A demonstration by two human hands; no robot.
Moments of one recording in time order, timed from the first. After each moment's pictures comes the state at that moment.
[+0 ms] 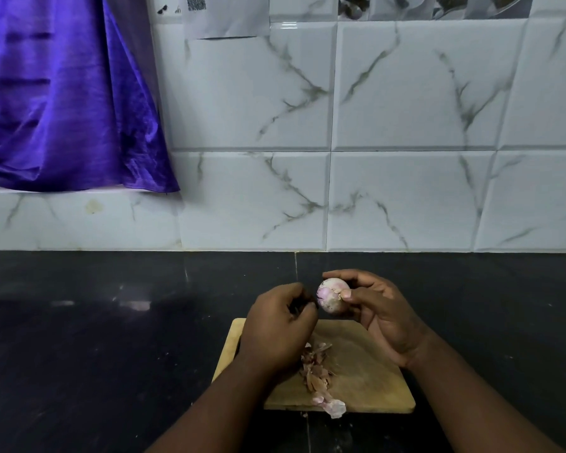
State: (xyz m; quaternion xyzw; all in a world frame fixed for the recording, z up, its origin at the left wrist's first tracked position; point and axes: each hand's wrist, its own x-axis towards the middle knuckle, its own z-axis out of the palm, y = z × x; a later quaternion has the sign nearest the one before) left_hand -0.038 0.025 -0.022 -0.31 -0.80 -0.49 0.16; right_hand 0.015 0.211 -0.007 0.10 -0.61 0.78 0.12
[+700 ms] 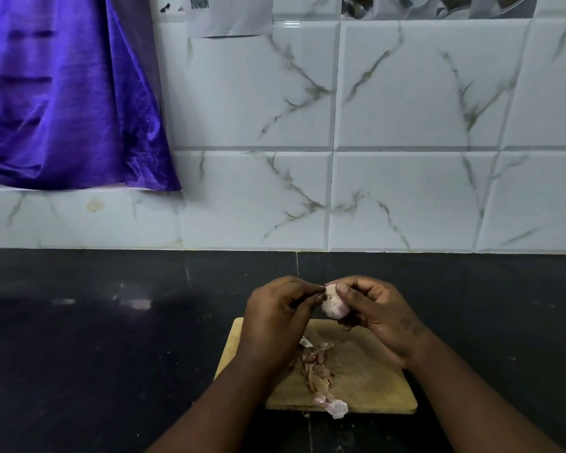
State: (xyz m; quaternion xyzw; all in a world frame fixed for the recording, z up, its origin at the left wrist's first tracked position) left_hand -0.043 0.021 -0.017 -0.39 -0.73 -0.47 0.30; right_hand 0.017 0.205 -0.007 0.05 -0.68 0.71 0.17
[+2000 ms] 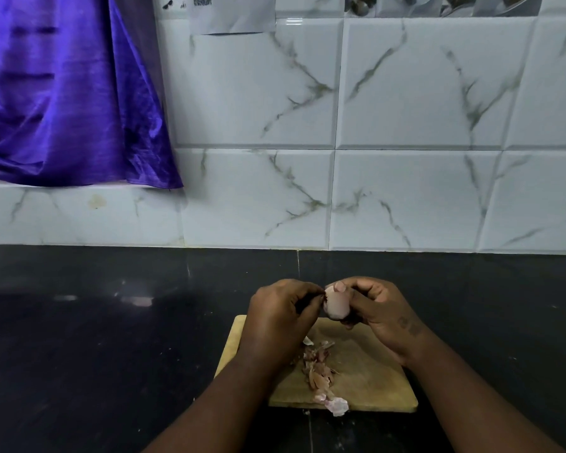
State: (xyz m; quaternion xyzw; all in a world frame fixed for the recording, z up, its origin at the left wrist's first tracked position) left_hand -0.041 0.023 -0.020 -0.37 -0.77 -0.44 0.29; right_hand 0.018 0.202 -0.005 0.05 -0.71 0.68 0.19
